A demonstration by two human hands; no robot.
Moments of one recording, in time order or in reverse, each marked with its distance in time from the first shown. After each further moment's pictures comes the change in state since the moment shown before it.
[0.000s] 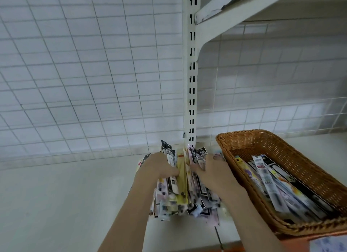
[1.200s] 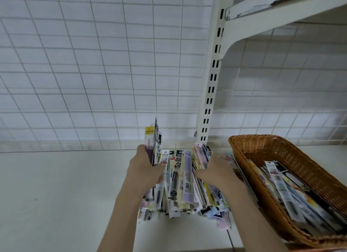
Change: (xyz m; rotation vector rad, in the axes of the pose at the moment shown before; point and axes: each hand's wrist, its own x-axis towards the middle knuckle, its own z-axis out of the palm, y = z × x) left_hand -0.047 -0.053 -0.007 -0.691 0.327 0.003; right_hand 0.017 -0.023 0.015 0.023 -0.097 0.152
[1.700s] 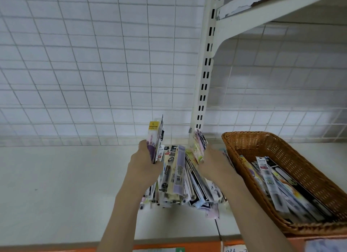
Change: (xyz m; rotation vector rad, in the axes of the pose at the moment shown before) left_hand -0.011 0.002 0.018 0.084 0.074 0.129; right_hand -0.020 0.000 -0.022 -0.137 0.126 -0.164
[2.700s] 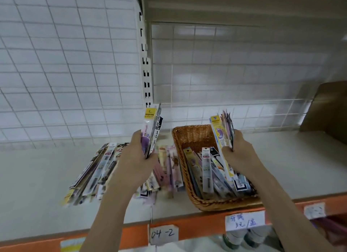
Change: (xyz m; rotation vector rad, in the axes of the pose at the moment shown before) left_hand -0.055 0.093 0.086 0.023 0.077 0.299; right_hand -0.041 0.183 -0.095 0.443 0.185 -0.015
